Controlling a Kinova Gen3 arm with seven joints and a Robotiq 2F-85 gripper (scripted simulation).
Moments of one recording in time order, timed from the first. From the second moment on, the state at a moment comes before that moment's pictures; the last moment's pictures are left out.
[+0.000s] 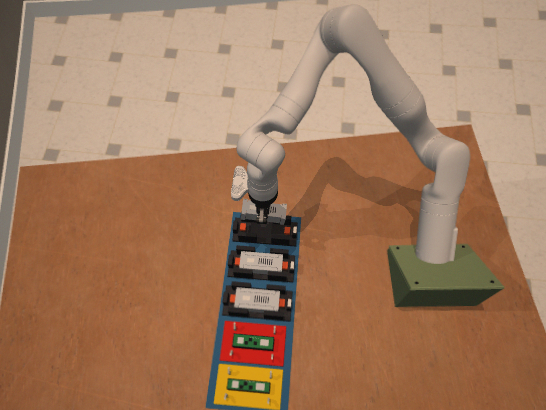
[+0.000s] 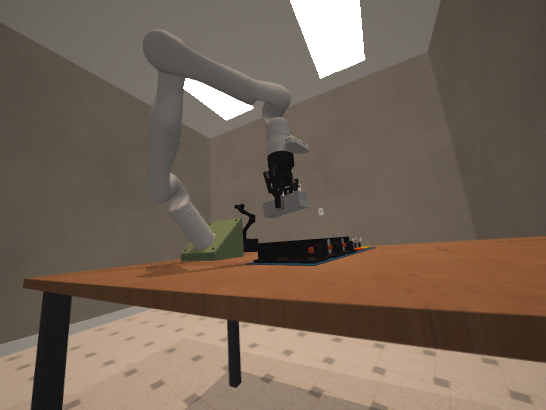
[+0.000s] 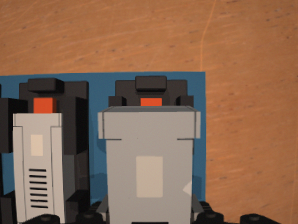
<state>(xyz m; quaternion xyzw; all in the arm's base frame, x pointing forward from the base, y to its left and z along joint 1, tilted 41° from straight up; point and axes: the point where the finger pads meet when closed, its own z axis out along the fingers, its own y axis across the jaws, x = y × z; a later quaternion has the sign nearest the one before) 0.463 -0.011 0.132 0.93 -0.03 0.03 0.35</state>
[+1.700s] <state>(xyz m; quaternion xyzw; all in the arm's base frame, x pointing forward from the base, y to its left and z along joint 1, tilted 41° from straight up) 0.475 0.101 0.008 0.93 -0.03 0.03 0.35</state>
